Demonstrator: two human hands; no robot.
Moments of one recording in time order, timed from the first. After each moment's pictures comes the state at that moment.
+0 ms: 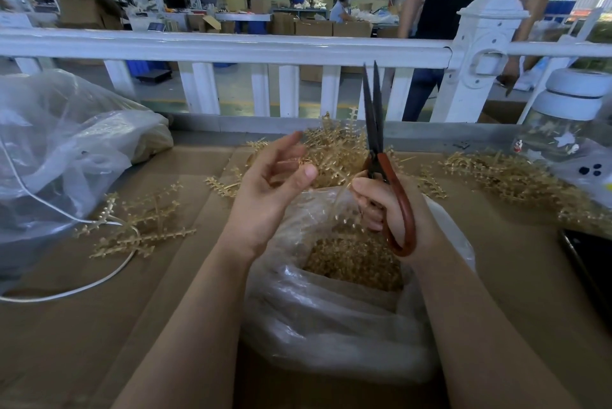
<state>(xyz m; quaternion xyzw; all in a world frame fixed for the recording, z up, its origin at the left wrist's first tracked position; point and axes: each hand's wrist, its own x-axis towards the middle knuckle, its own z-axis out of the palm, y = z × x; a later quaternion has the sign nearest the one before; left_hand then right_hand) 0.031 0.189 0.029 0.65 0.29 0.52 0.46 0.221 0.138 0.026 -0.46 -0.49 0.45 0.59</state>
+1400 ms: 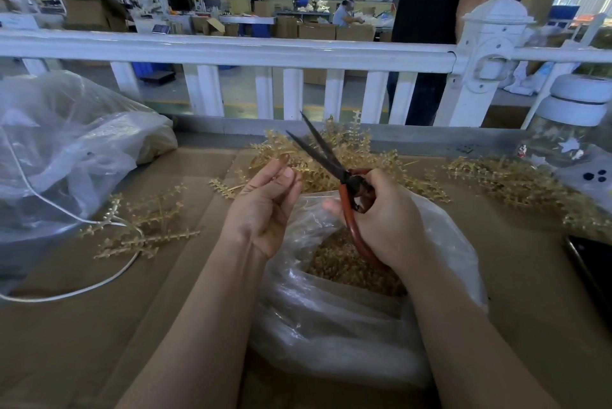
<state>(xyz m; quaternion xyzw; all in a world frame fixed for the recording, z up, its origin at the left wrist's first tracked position) 0.039 0.196 0.030 0.23 0.26 0.56 0.75 0.208 0.143 0.009 -0.65 -0.61 0.06 0.44</state>
